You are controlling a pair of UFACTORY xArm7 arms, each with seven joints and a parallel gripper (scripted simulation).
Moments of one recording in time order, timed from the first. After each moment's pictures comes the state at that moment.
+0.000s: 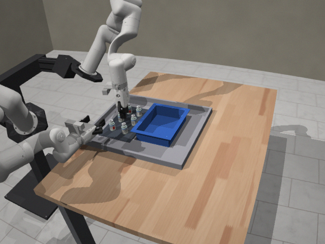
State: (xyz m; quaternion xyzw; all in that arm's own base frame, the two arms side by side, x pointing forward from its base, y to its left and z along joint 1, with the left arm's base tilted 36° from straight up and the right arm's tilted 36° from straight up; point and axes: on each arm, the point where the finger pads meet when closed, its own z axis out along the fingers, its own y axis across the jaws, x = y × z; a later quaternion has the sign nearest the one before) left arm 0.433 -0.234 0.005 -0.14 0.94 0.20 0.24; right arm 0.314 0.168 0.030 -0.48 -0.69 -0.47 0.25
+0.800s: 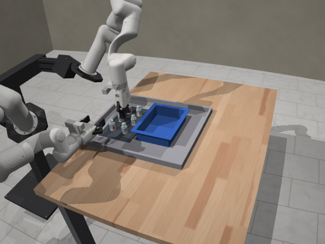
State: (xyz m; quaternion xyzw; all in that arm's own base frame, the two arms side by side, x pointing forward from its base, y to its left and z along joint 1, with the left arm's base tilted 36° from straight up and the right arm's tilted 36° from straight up) left arm 0.433 -0.235 0.005 -0.09 0.95 0.21 0.23; right arm 0.314 0.168 0.030 -0.48 -0.69 -0.47 0.25
